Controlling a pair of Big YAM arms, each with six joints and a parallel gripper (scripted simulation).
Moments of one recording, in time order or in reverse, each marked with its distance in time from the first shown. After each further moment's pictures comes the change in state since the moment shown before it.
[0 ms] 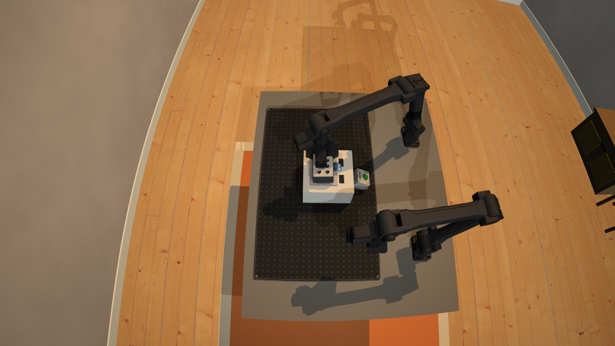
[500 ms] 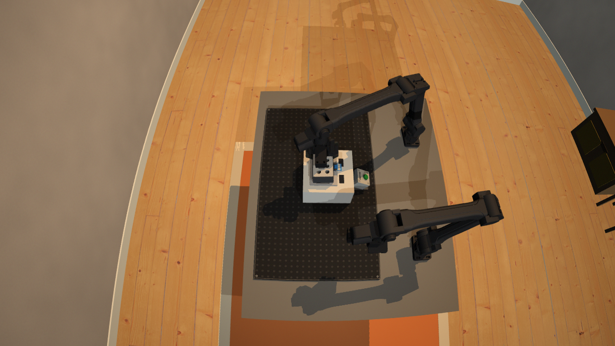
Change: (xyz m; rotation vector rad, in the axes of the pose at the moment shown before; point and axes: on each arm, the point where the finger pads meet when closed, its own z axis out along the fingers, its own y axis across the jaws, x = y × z) left arm 0.000 0.000 -0.001 0.000 -0.003 0.000; right arm 0.000 0.000 0.000 0.000 0.000 0.000
